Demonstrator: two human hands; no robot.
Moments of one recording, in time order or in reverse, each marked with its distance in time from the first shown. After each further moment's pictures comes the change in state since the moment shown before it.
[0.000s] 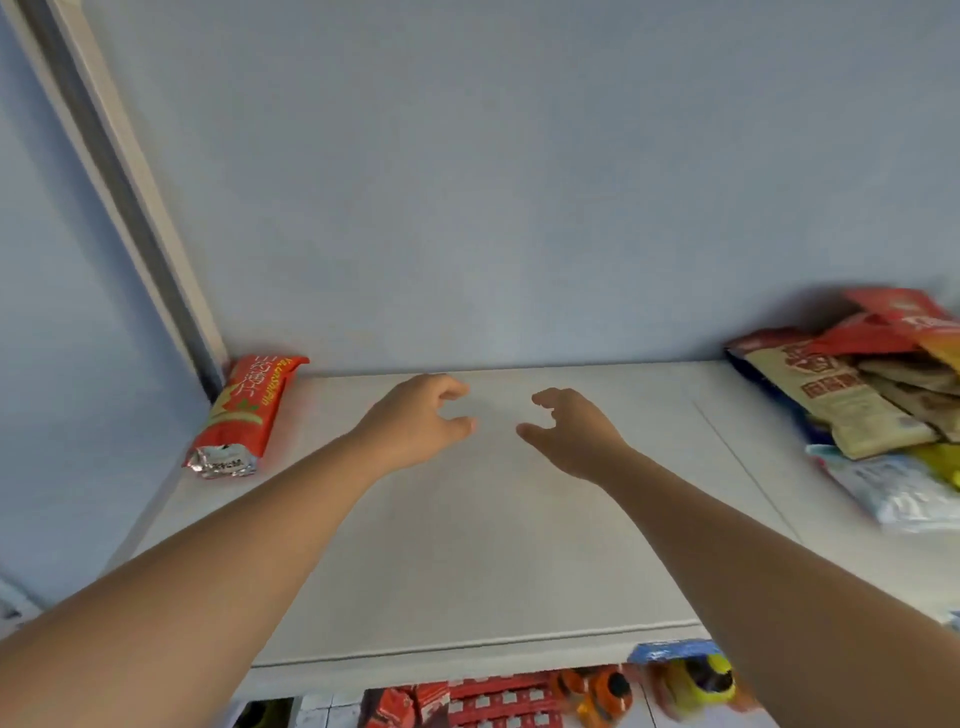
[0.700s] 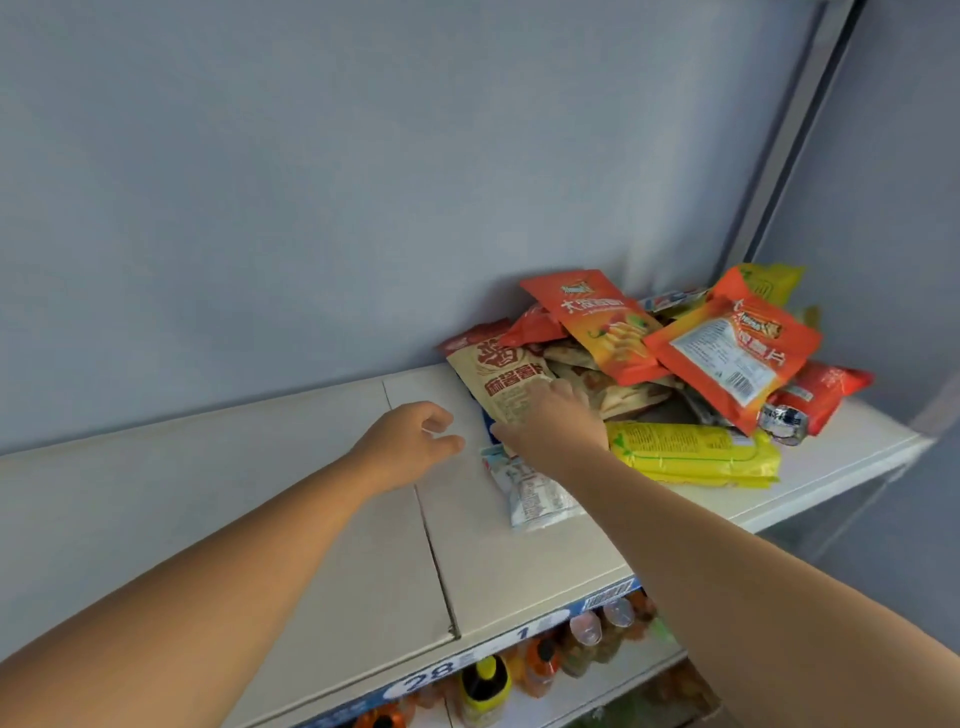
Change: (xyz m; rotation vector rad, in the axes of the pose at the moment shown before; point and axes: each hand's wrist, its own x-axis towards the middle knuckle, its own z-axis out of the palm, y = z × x) left_hand 0.101 0.298 0.254 -0.122 -0.247 0.085; right_hand -0.044 0.295 -0.219 -0.292 0.182 0.343
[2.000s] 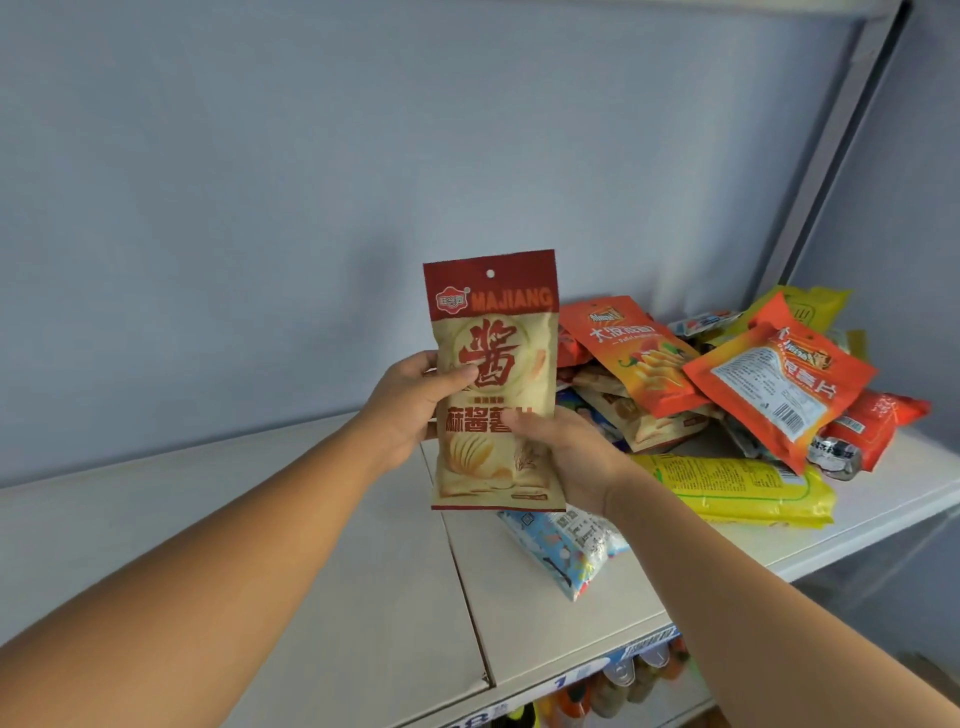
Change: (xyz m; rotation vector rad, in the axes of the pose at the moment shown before) left_hand 0.024 0.033 -0.052 -0.861 0.024 -0.034; right_hand -0.001 -0.012 -0.009 1.497 -0.576 -0.100
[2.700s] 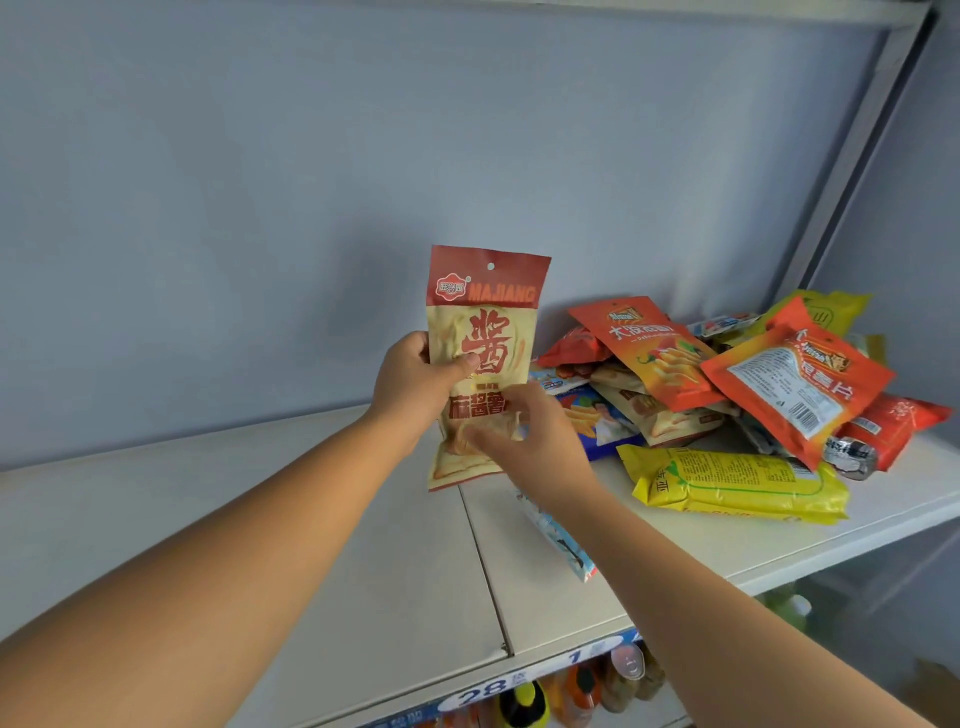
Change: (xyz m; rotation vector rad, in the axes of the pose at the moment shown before) left_hand -0.029 0.015 -0.003 0.261 0.345 0.170; right_hand -0.003 0.022 0.057 -0.775 0.446 -0.340
